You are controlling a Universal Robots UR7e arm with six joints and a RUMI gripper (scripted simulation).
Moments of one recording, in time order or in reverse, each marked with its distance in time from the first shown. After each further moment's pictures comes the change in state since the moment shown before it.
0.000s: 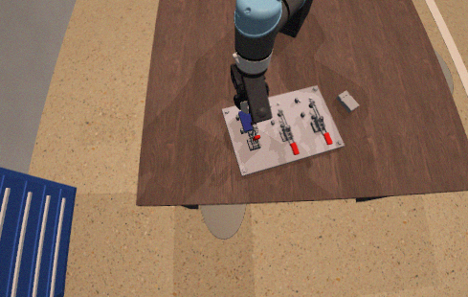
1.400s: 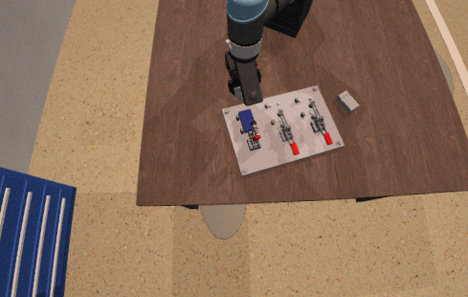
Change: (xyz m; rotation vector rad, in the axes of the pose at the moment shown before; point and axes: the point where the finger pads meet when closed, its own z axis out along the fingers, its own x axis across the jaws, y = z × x) arm -0.001 0.059 0.021 -0.008 -0.002 0.008
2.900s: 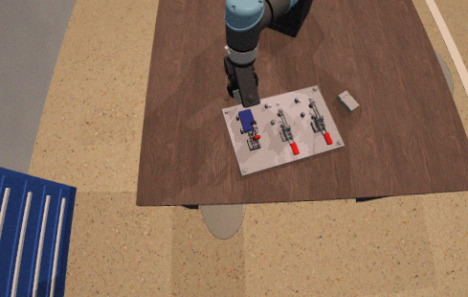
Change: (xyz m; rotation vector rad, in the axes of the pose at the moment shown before) arm 0.000 0.011 0.034 0.008 0.000 -0.008
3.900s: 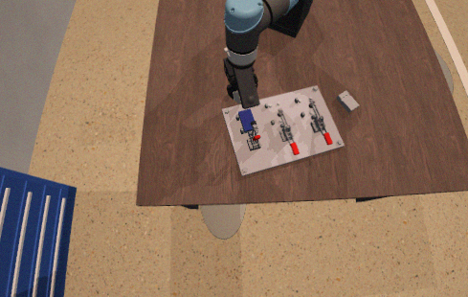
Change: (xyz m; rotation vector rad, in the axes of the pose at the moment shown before) arm 0.001 0.000 0.005 0.000 -0.001 0.000
